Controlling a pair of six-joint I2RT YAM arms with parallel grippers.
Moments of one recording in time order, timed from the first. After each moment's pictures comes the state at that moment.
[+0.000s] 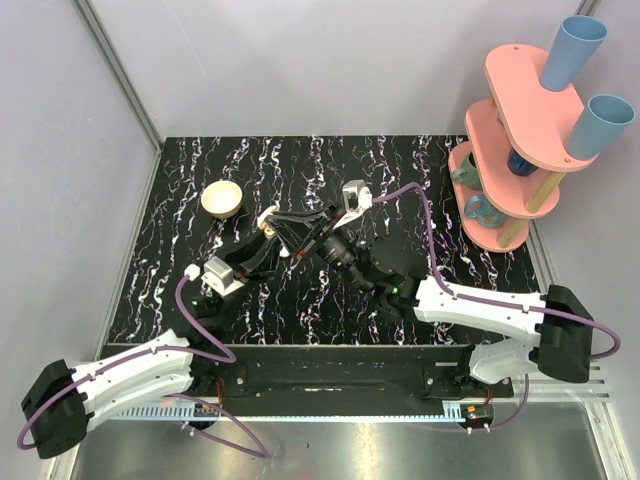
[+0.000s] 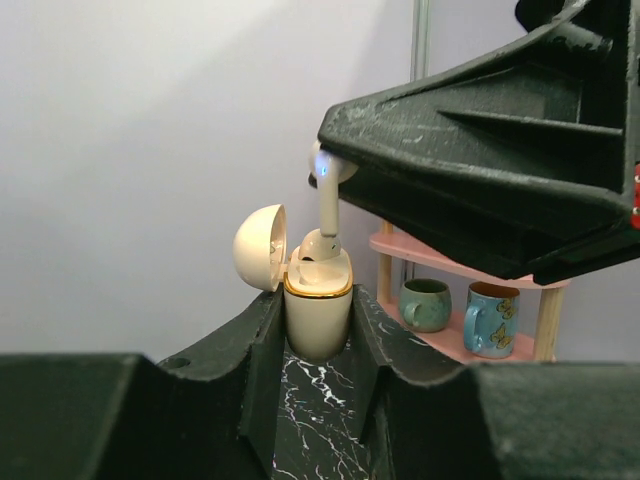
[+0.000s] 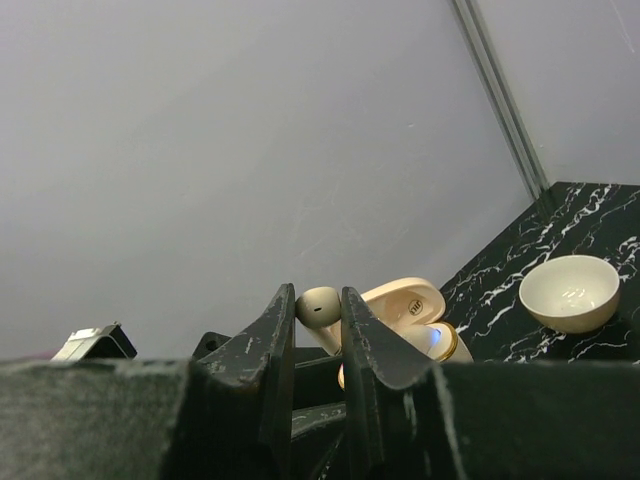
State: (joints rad) left arm -0.90 0.71 0.23 1.13 -0.19 0.15; right arm 1.17 1.35 0.98 0.78 0.27 0.50
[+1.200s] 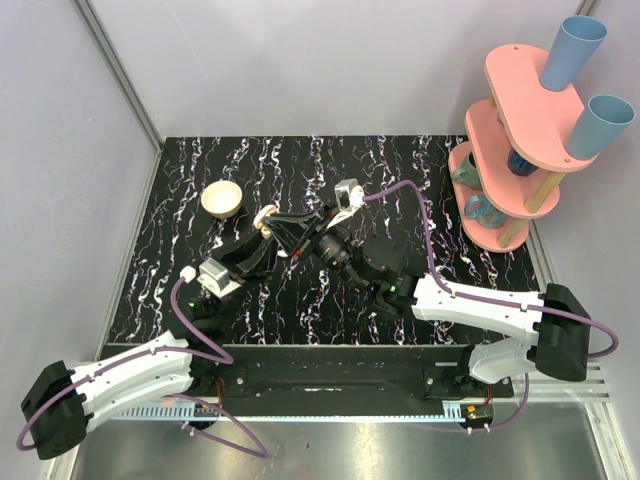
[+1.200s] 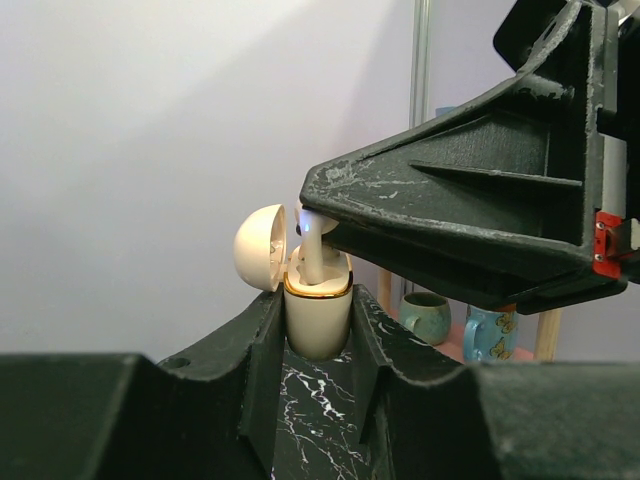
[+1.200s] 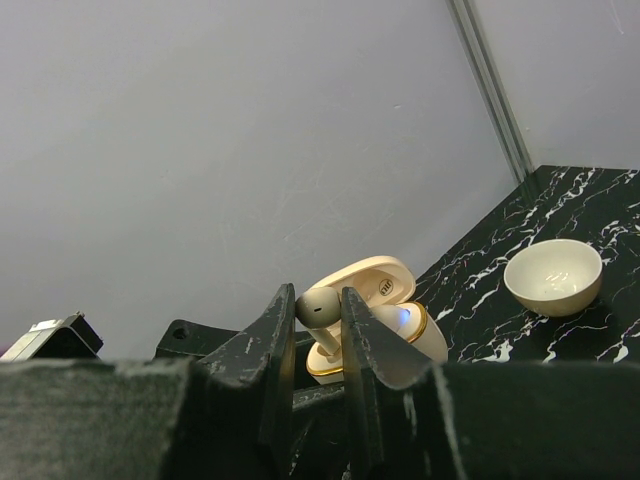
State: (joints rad) left arm -0.90 0.70 0.23 1.15 -0.20 0.15; right arm 1.17 1.37 1.01 0.70 0.27 0.48
